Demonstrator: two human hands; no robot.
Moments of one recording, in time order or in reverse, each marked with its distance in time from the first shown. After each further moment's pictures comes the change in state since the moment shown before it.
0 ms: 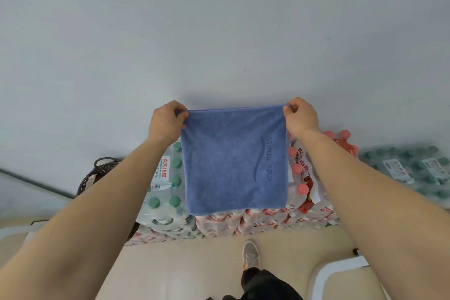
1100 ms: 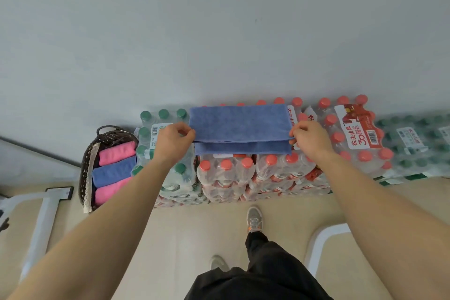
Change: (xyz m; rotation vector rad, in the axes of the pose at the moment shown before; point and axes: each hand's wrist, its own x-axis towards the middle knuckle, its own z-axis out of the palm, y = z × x) left_hand -0.089 -0.081 0.048 0.008 -0.133 -0.147; right_hand -0.083 0.085 0.033 -0.069 -0.250 0.206
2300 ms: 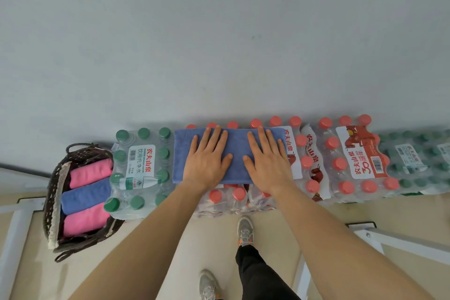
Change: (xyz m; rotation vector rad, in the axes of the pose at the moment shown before) left_hand 0.045 0.017 0.119 0.617 -0.150 0.475; right_hand 0.044 -0.001 0.094 -0.778 0.014 -0.454
